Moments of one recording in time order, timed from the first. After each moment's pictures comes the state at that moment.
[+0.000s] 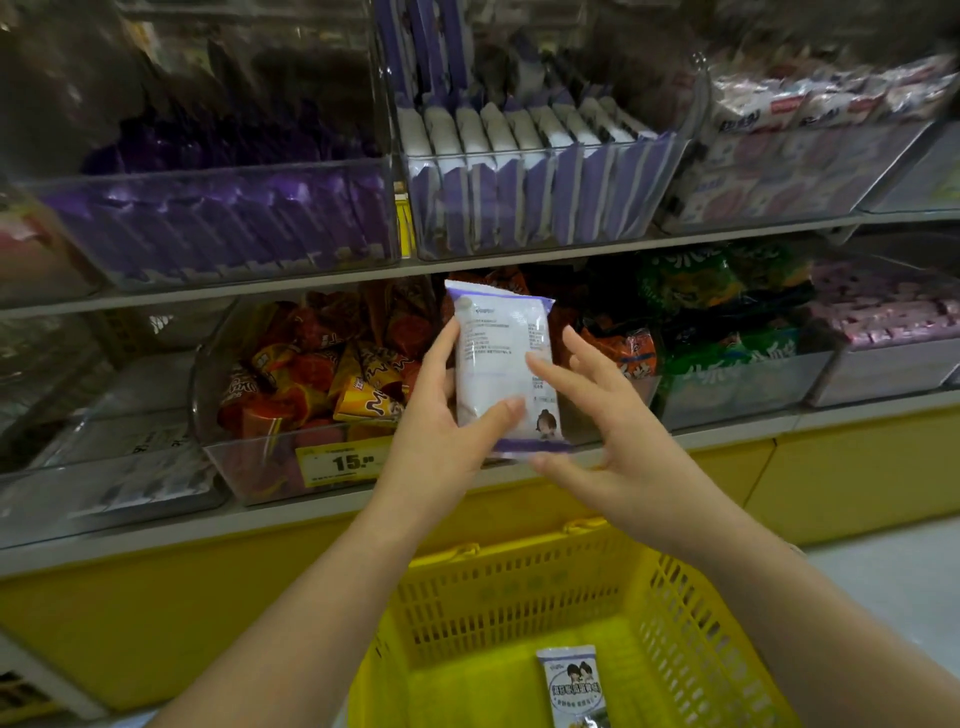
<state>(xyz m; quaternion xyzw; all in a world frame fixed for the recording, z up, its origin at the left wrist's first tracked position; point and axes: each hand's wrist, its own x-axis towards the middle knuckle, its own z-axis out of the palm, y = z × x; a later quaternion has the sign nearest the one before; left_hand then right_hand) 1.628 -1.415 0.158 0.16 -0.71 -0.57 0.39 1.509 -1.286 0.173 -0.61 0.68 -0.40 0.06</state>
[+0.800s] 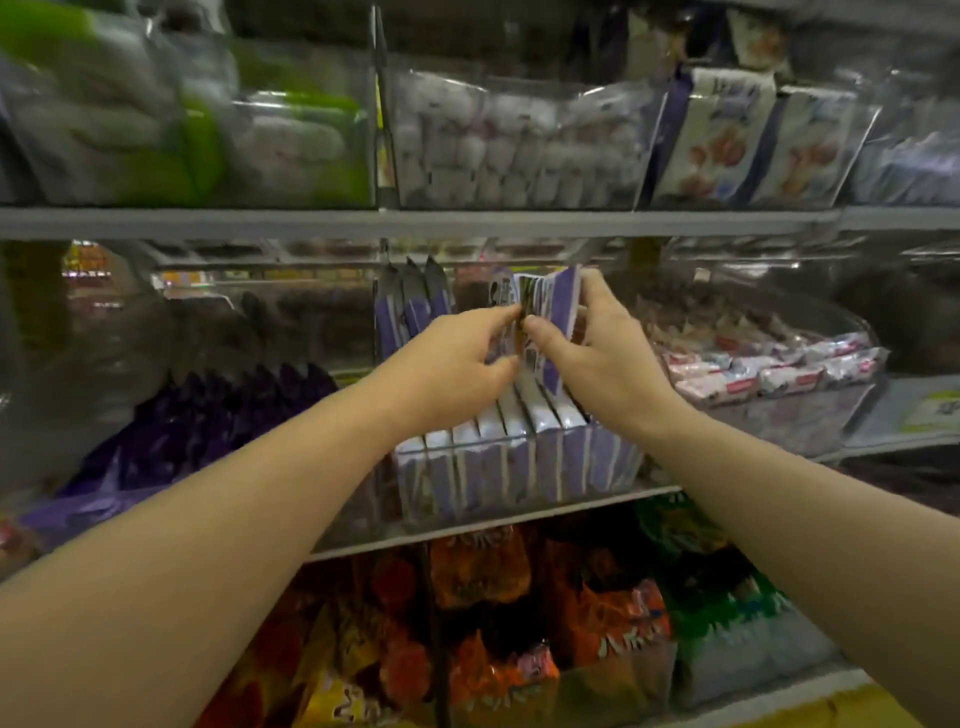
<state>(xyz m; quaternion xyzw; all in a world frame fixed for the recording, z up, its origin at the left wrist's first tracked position) 1.543 -1.498 0.400 0.13 -0.93 -0.08 0.33 1.415 -1.401 0.381 -0.55 0.59 -0.57 -0.17</state>
